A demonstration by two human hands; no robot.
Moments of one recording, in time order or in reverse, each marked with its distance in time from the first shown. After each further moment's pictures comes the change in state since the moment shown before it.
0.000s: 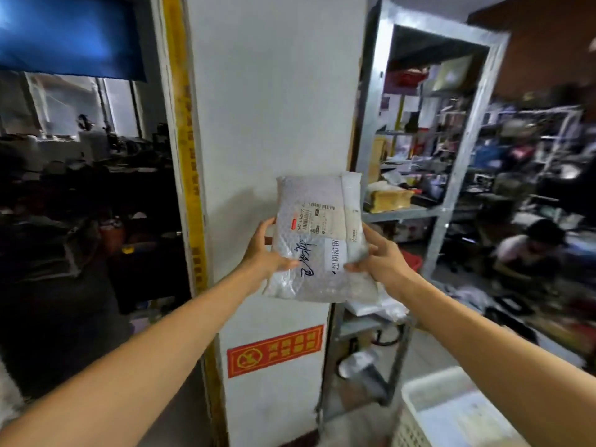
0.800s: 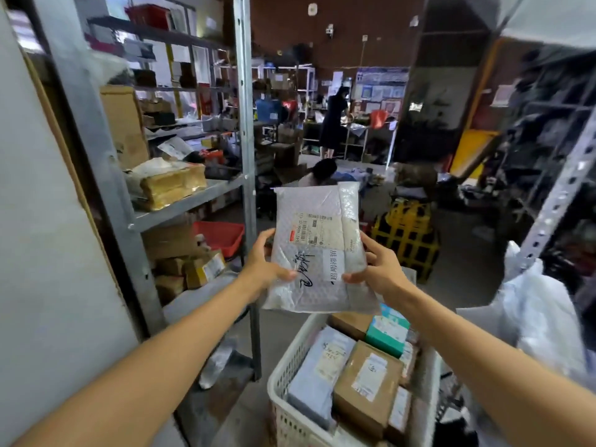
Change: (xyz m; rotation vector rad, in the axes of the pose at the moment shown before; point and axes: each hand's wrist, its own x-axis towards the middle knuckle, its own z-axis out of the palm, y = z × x) left_hand 0.124 -0.032 0.368 -0.113 -0.774 0.011; right_hand -0.062 0.093 -0.263 -0.113 0.786 0.186
